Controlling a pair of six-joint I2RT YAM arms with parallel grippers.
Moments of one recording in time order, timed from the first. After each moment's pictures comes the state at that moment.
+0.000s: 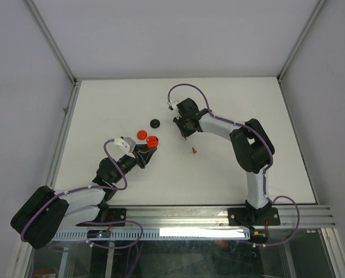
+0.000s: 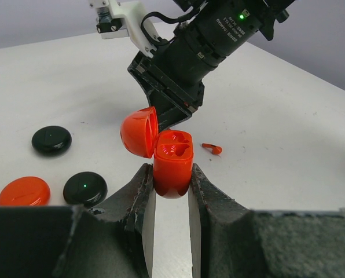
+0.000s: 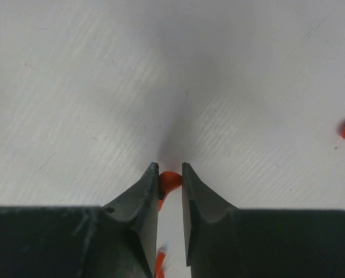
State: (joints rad) left arm -0.60 1.06 0.06 1.11 0.16 -0.19; right arm 0.64 2.02 1.42 -0.41 0.01 -0.03
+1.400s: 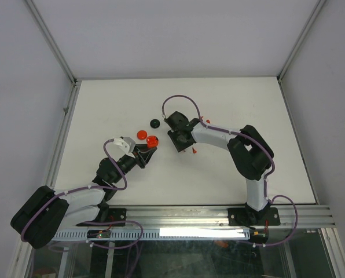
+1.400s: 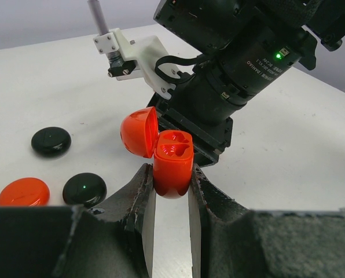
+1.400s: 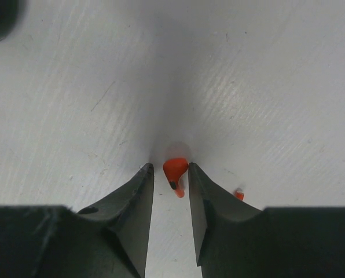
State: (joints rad) left arm -0.60 1.07 0.06 1.12 0.16 -0.19; right arm 0.80 1.95 1.33 -0.54 0.14 0.19
